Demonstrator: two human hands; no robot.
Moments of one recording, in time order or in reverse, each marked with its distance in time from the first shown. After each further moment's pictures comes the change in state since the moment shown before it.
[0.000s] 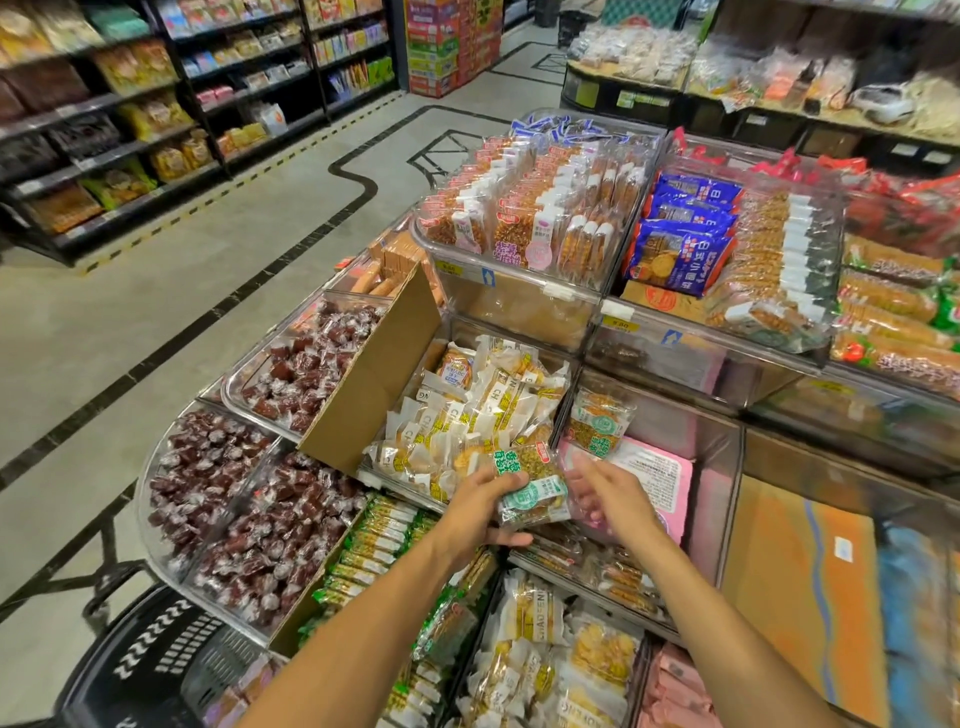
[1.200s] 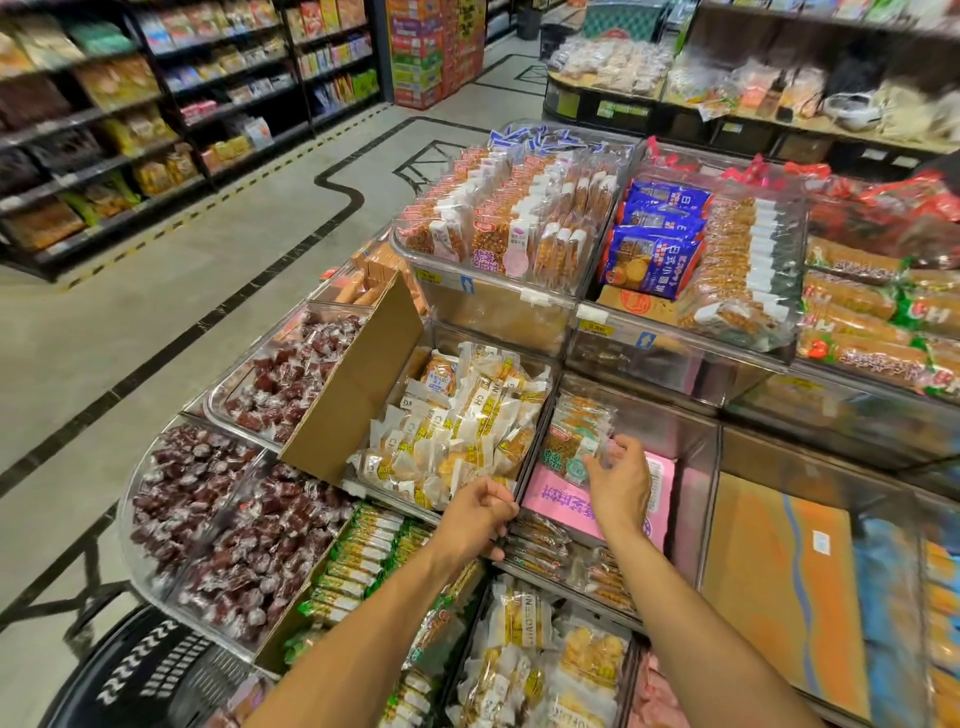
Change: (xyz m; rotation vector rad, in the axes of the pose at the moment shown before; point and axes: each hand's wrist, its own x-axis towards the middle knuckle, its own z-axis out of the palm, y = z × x) left_hand 0.006 -0.017 0.008 0.381 0.117 0.113; right_hand 0.046 0.031 0.000 -0.145 0.554 -0.101
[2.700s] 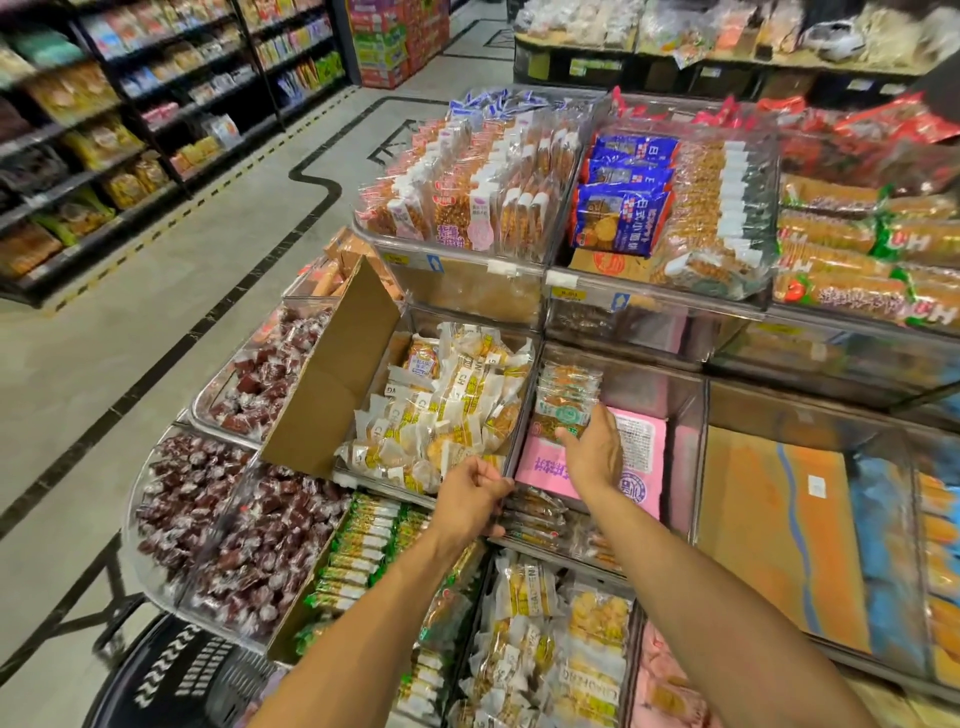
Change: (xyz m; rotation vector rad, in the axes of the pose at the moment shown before) left_hand -0.003 0.006 0.013 0.072 0.106 -0.023; right_hand 0.010 0.009 0.026 -0.213 -0.126 0.056
